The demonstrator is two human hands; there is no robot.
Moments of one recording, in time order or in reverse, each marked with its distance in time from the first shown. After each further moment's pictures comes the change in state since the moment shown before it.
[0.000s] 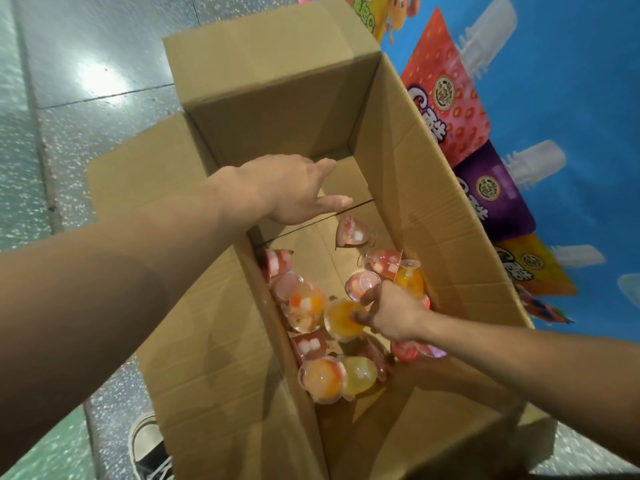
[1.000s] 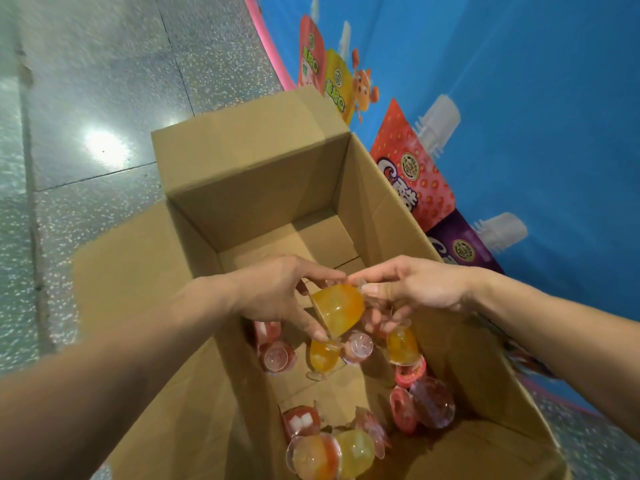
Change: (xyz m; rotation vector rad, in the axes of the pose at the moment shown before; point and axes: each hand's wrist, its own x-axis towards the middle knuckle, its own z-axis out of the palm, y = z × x) left_hand 0.003 -0.001 0.015 -0.522 -0.188 0.229; right_hand 0.001 -0.019 -0.149 0.403 -0.372 -0.365
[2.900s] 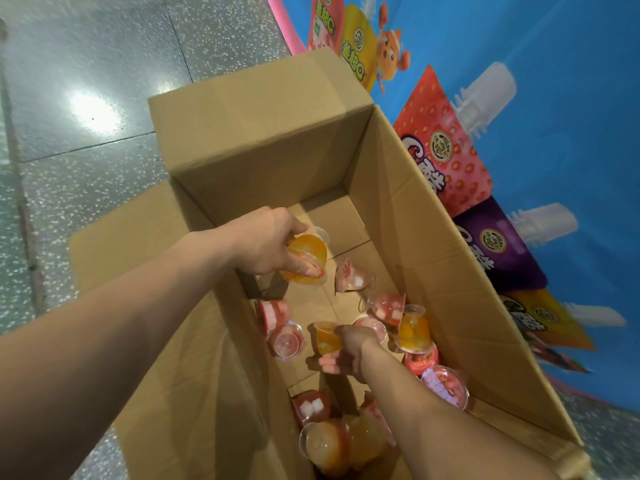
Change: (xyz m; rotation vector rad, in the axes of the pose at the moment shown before) left_hand 0.010 -0.029 -0.035 0.170 0.136 -0.258; right_hand 0.134 0.092 0.124 0.832 0.645 0.696
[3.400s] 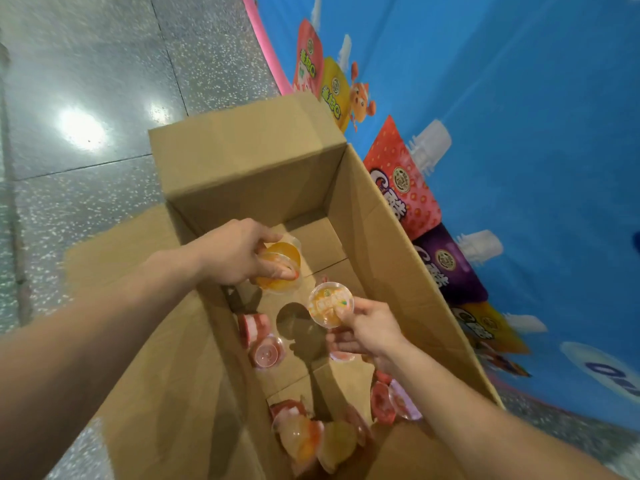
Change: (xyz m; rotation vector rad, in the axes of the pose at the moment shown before) left_hand -0.029 0.001 -0.019 -0.164 0.098 -0.001; right_hand -0.079 -0.030 -0.058 -0.080 -0.096 -0.533
